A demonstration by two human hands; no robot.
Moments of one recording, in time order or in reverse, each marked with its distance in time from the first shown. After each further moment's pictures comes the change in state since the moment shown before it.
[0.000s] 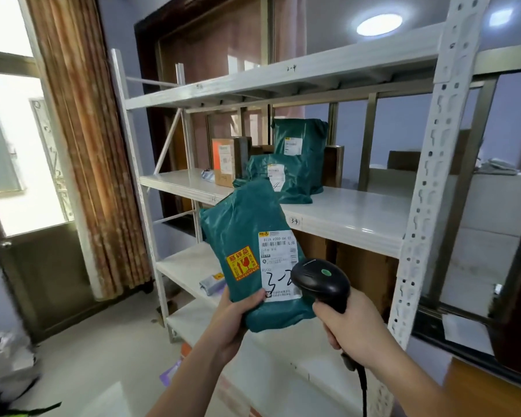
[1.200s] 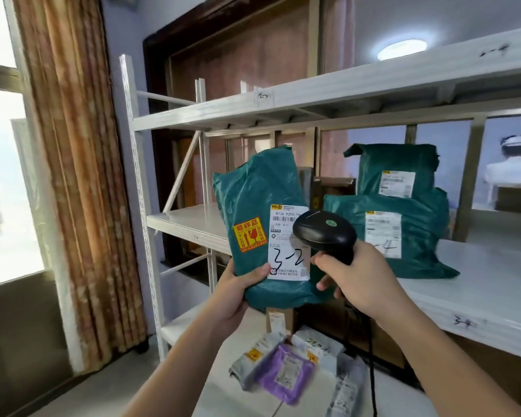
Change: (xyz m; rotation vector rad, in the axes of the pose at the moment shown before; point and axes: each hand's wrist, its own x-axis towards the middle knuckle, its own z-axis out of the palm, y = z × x) left_hand 0.337 0.177 -0.249 0.011 -0.114 0.130; right_hand 0.366 -0.161 0.207 0.037 0.201 -0.201
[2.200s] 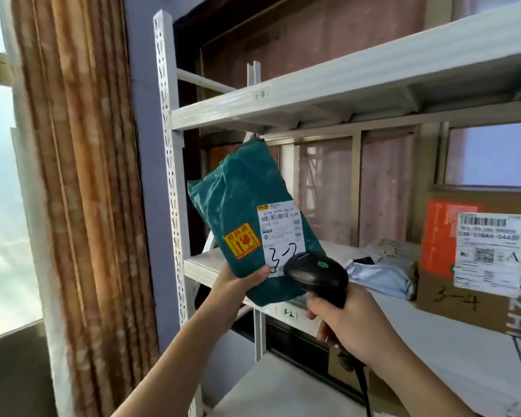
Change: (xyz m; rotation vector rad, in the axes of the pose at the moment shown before) left_hand 0.324 0.081 -0.346 0.199 -0.001 0.152; right_hand 0.295 0.014 0.366 0.003 -0.108 0.054
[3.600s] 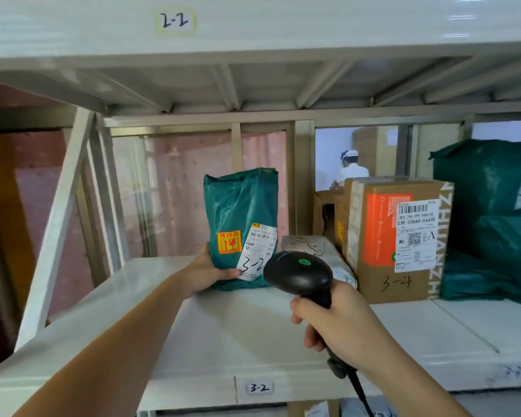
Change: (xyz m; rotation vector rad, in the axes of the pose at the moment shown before) left_hand 0.305 -0.119 0.040 0.402 -0.707 -0.136; right_hand 0.074 -0.012 0.032 -0.159 0.478 0.351
